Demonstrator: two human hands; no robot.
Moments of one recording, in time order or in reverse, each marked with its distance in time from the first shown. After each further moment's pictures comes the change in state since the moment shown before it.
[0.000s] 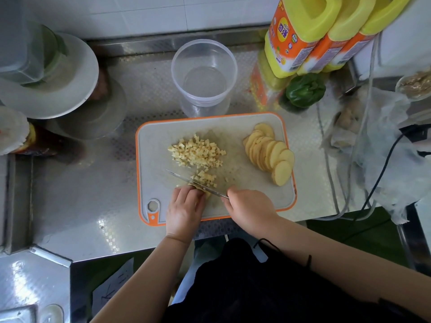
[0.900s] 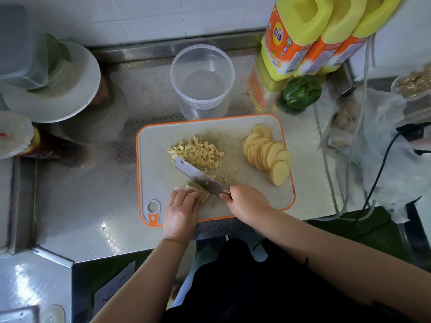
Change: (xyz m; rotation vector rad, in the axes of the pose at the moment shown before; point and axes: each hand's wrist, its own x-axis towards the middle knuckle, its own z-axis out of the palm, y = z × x) left_hand -0.004 -0.004 -0.002 -0.024 0.008 0.033; right_hand 0.020 0.008 0.005 0.246 -0.216 0.181
